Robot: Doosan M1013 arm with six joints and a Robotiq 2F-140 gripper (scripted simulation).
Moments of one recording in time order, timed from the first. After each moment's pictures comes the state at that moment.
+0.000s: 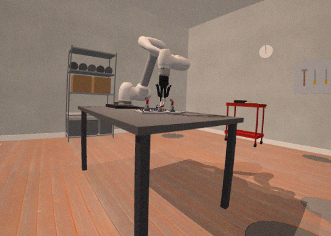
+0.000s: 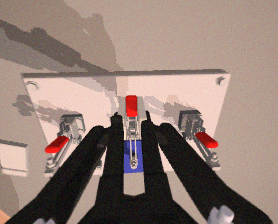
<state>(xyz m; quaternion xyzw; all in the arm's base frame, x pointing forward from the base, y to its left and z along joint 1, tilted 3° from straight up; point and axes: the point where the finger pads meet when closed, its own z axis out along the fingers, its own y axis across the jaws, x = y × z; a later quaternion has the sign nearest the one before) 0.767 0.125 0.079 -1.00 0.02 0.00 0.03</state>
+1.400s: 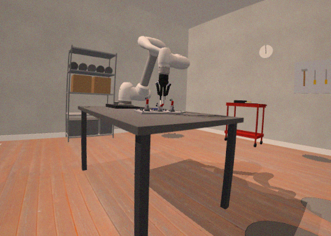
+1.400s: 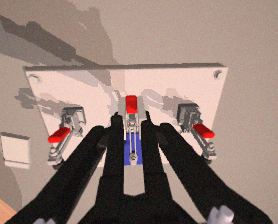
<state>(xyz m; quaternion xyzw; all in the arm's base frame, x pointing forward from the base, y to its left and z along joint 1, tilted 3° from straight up) 0.759 0.124 0.091 -1.00 0.02 0.01 0.03</state>
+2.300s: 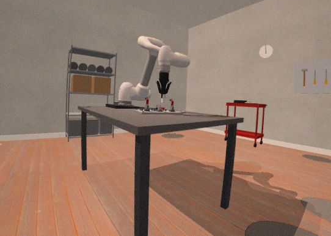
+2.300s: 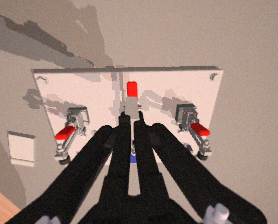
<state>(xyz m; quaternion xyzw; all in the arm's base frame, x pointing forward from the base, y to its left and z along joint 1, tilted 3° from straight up) 0.765 0.125 0.106 -1.00 0.02 0.00 0.03</state>
